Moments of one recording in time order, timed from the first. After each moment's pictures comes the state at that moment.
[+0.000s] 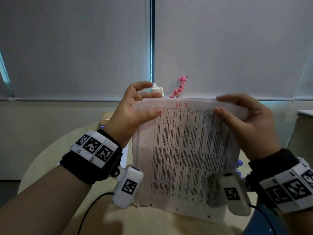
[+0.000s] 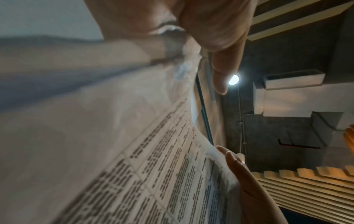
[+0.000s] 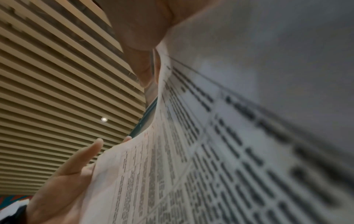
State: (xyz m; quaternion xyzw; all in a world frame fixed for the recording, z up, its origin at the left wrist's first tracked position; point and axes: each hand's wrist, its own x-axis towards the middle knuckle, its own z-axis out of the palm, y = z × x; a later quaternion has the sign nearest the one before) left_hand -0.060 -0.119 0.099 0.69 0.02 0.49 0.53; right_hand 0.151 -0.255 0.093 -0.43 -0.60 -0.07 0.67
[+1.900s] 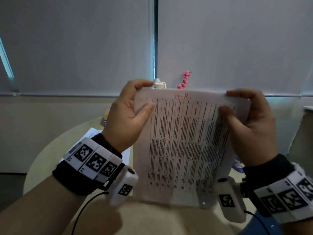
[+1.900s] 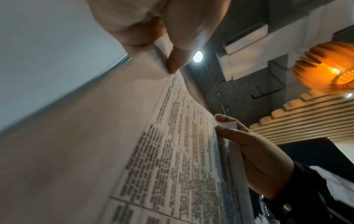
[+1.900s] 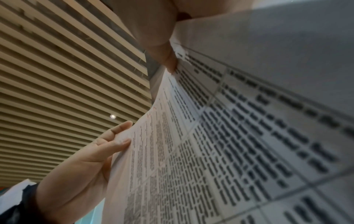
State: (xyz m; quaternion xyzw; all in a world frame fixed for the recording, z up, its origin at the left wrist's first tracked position) left_hand -0.074 -0.138 0.090 0.76 0.10 0.59 0.26; right_hand 0.129 -0.253 0.079 -0.41 -0.57 -0.08 0.71
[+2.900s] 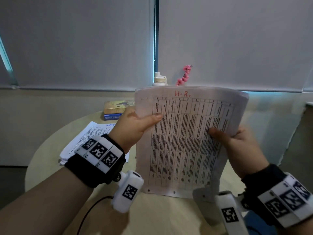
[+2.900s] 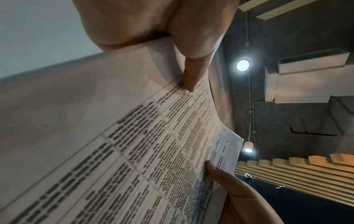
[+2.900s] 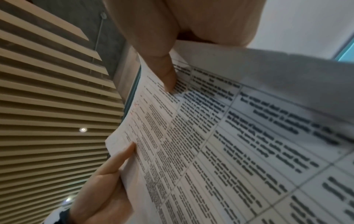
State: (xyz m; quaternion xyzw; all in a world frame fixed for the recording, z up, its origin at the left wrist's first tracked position) left_hand -0.067 -0.132 0.063 0.71 0.22 0.46 0.49; right_hand 0.143 -0.248 0.028 -0.46 -0.50 0.23 0.70
